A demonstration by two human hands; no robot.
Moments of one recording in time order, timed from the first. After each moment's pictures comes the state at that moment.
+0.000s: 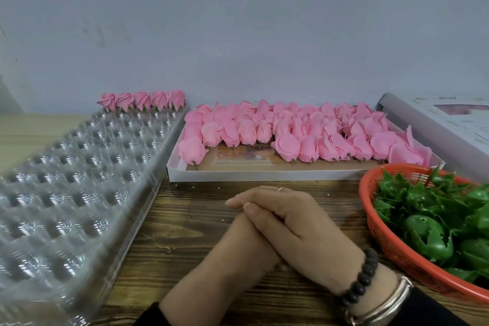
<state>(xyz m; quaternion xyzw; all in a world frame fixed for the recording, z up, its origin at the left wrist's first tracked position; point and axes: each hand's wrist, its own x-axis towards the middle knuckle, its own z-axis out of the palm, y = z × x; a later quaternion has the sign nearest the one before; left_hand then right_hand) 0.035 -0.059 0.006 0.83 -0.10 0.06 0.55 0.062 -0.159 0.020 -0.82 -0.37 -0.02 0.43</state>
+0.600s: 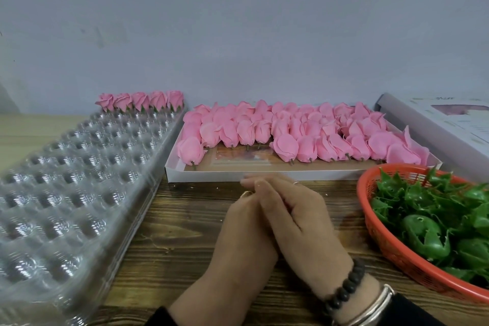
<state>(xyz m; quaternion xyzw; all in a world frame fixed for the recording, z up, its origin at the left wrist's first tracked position) 0.046 -0.063 -0.001 0.86 -0.13 0.20 0.46 0.061 -0.151 0.007 -0.79 -0.27 -0.13 0.53</state>
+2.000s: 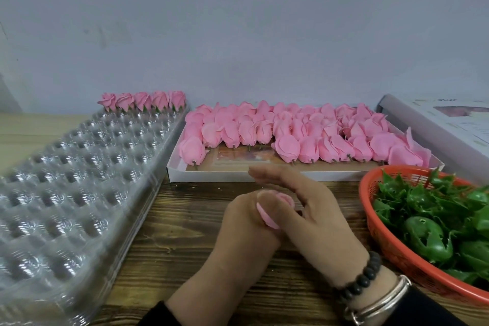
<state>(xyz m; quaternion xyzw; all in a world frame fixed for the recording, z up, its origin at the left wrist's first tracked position) 0.048 -0.054 0.000 0.79 -0.13 0.12 0.58 0.068 -0.166 0.012 -0.78 -0.28 -0.03 0.57</state>
